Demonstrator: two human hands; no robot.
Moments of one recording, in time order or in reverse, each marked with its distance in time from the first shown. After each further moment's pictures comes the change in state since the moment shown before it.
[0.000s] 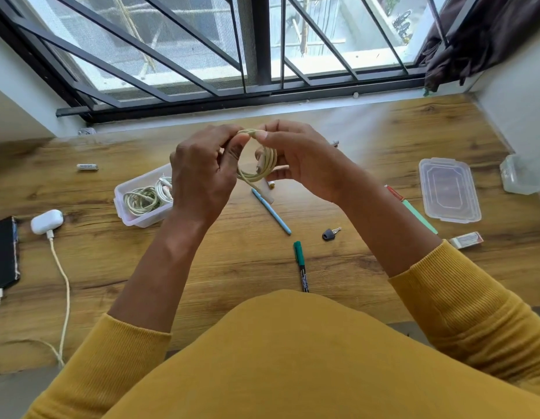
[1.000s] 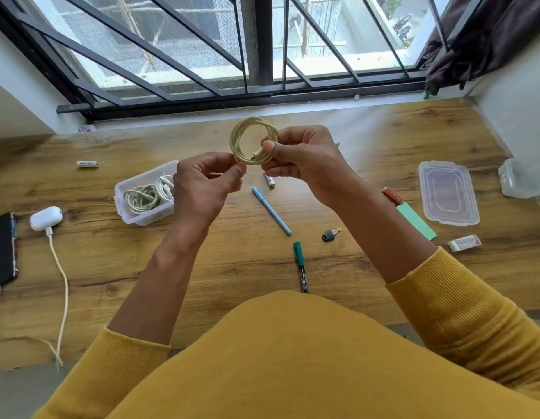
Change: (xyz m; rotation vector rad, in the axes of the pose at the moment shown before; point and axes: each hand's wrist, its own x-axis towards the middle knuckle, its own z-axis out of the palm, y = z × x) left_hand -0.027 -0.016 0.010 -0.572 -0.107 -0.652; right_hand -0.001 0.012 0.002 0.031 0.285 -0.045
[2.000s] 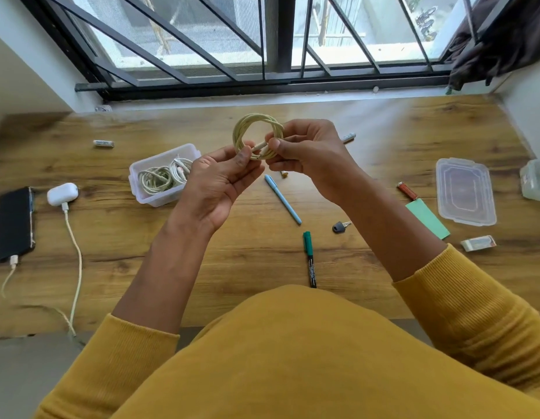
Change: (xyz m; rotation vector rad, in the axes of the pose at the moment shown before) left_hand -0.013 0.007 -0.008 -0.694 -0.114 -0.409; right_hand -0.009 0.002 0.017 -0.045 -0.078 -0.001
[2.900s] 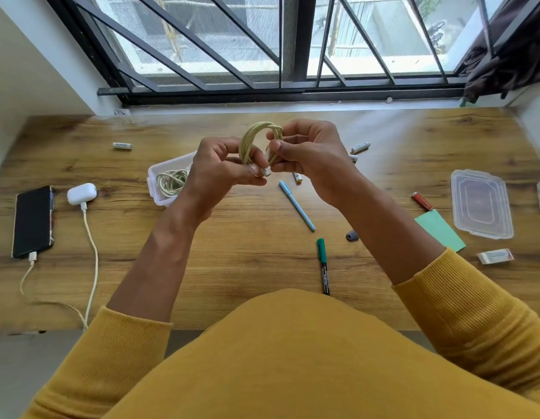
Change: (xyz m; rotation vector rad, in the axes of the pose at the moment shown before) left_hand -0.001 0.037 -0.023 0.667 -0.198 0.340; right_hand 0.015 -0.004 0.027 0.016 0.008 -0.047
